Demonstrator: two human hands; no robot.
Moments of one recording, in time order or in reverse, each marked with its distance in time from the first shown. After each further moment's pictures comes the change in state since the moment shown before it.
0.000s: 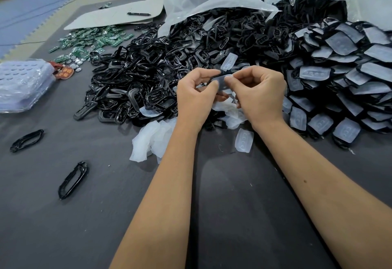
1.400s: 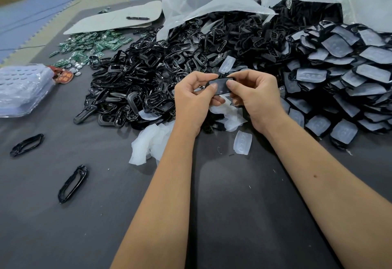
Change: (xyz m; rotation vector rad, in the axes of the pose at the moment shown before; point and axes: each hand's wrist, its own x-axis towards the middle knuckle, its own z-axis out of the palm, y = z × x) left_hand 0.000 -0.002 -0.002 -0.032 -0.018 -0.002; right_hand 0.008 0.004 -0.008 0.320 -0.226 0.276
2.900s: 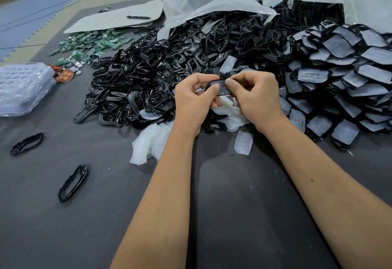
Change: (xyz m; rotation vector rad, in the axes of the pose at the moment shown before) left_hand 0.003 -0.001 -0.002 -0.020 -0.013 -0.019; right_hand -0.003 -0.005 0.002 -0.430 0.029 -0.230
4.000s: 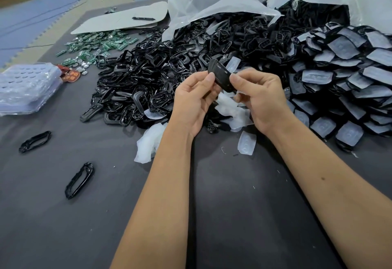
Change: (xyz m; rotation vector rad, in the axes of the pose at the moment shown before) left_hand 0.000 0.010 -0.009 -0.383 -0.080 -0.199; right_hand -0.002 -0.009 -0.002 0.564 -0.100 0.218
